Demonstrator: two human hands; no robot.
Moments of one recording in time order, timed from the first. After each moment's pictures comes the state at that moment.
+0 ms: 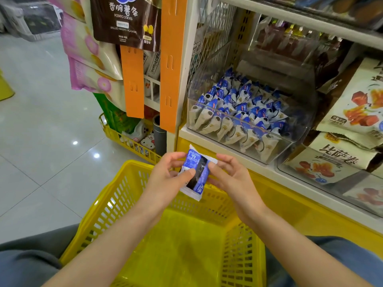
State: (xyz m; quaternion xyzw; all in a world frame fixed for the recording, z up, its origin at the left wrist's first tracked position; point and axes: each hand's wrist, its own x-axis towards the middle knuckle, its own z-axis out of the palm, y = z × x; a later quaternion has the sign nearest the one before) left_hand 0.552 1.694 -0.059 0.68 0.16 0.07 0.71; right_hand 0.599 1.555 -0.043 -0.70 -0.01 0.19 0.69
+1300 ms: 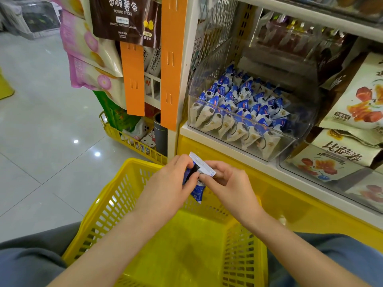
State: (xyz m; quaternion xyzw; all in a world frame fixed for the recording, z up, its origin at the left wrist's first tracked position) left_hand 0.543 1.696 -0.065 0.93 0.00 0.15 0.34; right_hand 0.589 1.552 -0.052 -0.81 -0.21 0.11 0.54
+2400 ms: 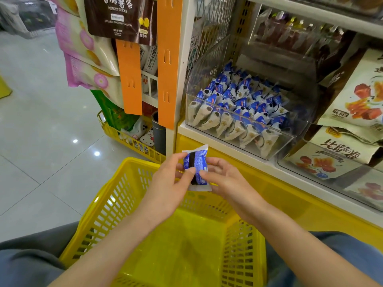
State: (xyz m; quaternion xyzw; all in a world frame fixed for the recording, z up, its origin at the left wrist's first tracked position) left_hand 0.549 1.690 -0.070 0.82 0.11 0.09 0.55; right_hand 0.598 1.555 -0.045 -0.70 -0.04 0.30 0.64
